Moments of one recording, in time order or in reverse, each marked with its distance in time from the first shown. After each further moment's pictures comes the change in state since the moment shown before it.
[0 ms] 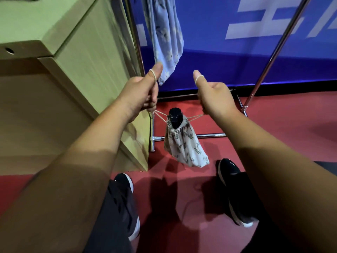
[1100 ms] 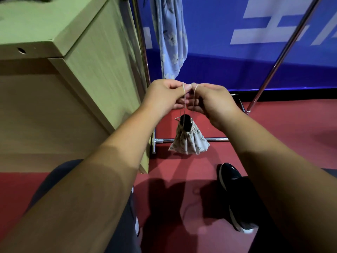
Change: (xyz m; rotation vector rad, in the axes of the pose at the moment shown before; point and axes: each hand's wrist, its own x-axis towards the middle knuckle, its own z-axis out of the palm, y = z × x) left_hand 0.010 -0.003 0.049 0.023 0.123 0.008; right_hand 0.014 0.005 0.014 0.388 -0.190 0.102
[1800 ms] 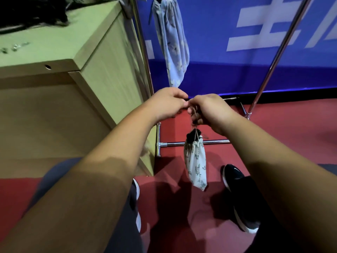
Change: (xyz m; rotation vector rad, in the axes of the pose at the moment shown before) left_hand -0.018 0.019 -0.008 0.401 -0.212 -0.039; right_hand -0.031 -0.012 -0.001 -0.140 -0.101 0.116
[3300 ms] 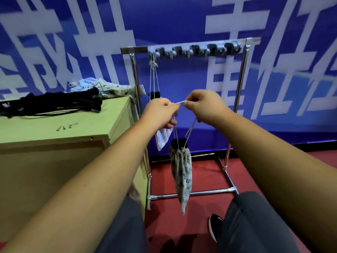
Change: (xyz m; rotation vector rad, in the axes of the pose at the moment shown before) left_hand -0.093 0.195 -0.053 -0.165 0.299 0.259; right_hand -0.134 -0.215 -0.040 -0.788 0.410 -0.624
